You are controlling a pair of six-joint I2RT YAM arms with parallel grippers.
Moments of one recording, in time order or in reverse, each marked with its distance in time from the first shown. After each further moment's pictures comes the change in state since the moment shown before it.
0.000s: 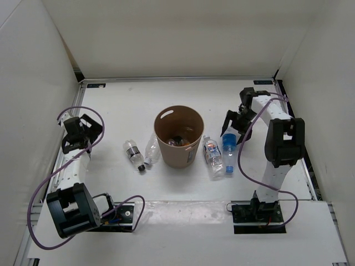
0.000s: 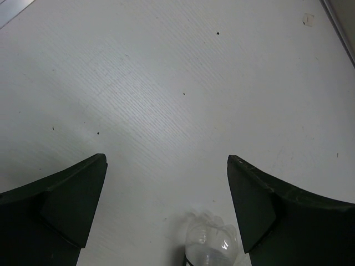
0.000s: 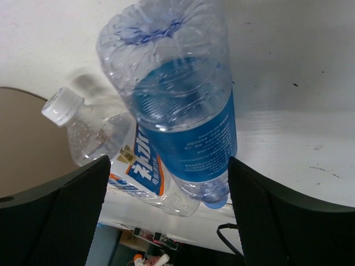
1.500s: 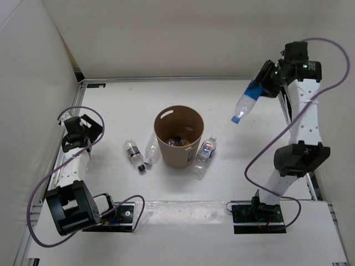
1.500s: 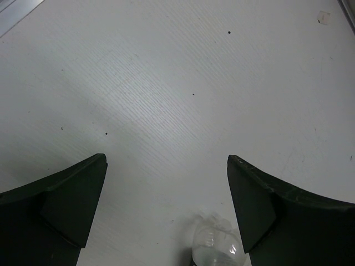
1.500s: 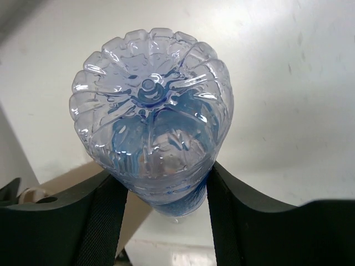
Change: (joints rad) left arm 0.001 0.025 0.010 -0.014 -0.024 0.019; right arm -0.180 -0.124 0.590 -0.166 0.028 0.021
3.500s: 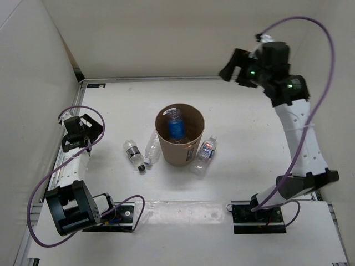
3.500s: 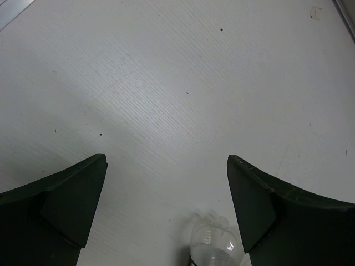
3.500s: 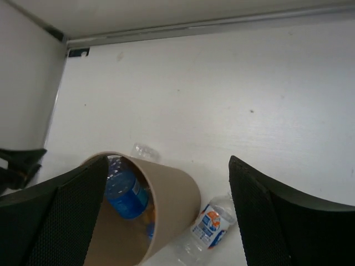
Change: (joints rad) left arm 0.000 0.000 0.000 0.010 0.027 0.011; right arm 0.452 -0.230 -0.026 0.349 0.182 -0.086
